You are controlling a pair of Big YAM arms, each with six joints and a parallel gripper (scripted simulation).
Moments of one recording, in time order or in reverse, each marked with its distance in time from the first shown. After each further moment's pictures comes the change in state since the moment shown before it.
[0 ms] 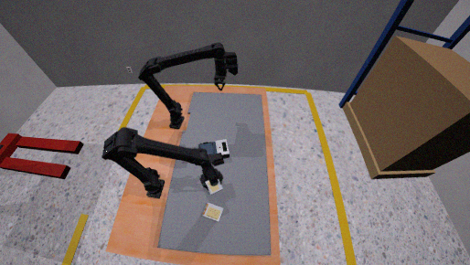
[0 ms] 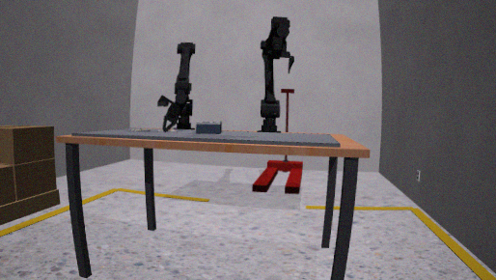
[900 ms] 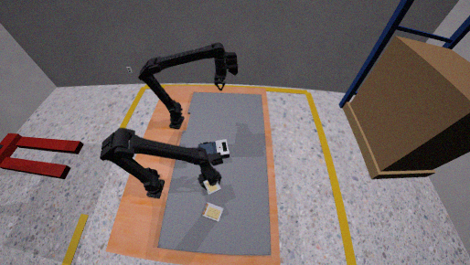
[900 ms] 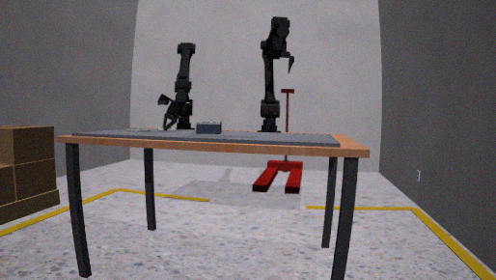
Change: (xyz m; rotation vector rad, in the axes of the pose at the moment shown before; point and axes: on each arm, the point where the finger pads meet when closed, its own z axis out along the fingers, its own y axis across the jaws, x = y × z) left arm 0.000 0.000 0.000 0.000 0.000 0.000; right arm -0.003 -0.011 -0.008 0.029 0.006 -0.017
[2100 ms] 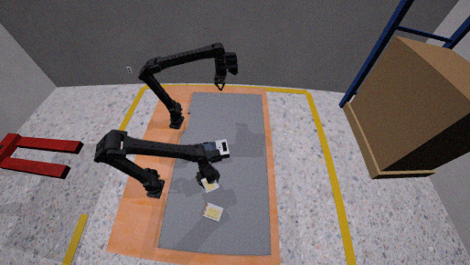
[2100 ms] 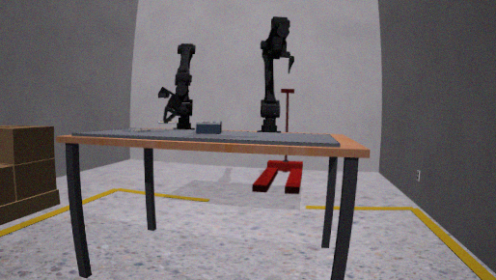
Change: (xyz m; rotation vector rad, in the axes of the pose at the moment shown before) left arm 0.000 0.000 0.000 0.000 0.000 0.000; right arm -0.016 -0.009 -0.031 0.015 0.003 -0.008
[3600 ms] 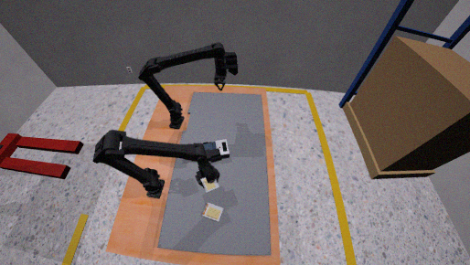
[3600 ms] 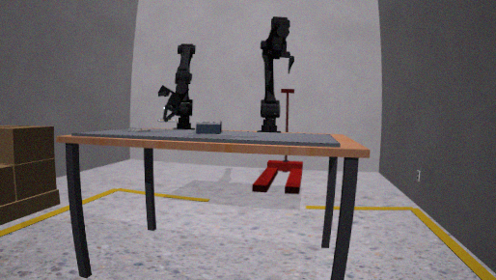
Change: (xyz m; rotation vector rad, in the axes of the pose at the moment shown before) left arm 0.000 0.000 0.000 0.000 0.000 0.000; right arm -0.004 0.000 -0.007 0.000 0.000 0.000
